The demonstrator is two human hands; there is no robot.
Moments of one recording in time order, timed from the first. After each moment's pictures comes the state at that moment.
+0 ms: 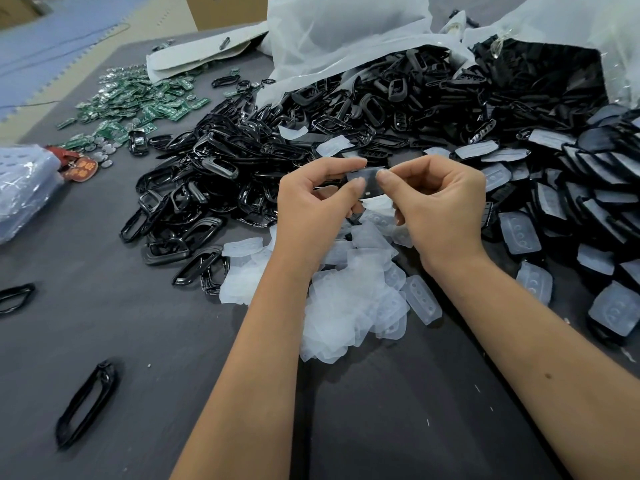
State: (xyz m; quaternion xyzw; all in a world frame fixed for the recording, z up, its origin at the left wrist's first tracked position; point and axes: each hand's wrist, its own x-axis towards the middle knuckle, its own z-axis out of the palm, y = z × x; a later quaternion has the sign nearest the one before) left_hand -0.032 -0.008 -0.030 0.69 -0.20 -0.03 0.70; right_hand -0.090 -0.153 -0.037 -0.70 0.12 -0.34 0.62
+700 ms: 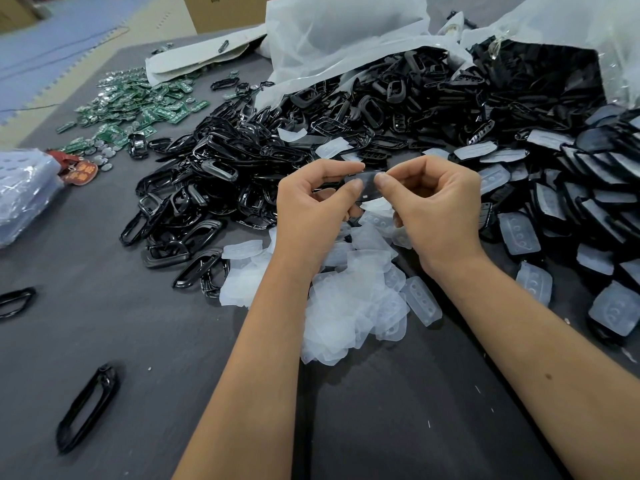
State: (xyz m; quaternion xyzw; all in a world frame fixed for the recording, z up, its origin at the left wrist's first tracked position) left_hand -0.030 -0.010 -0.032 0.68 -0.19 -0.03 0.71; right_hand -0.087 -0.155 -0.039 -0.71 0.11 -0.33 0.61
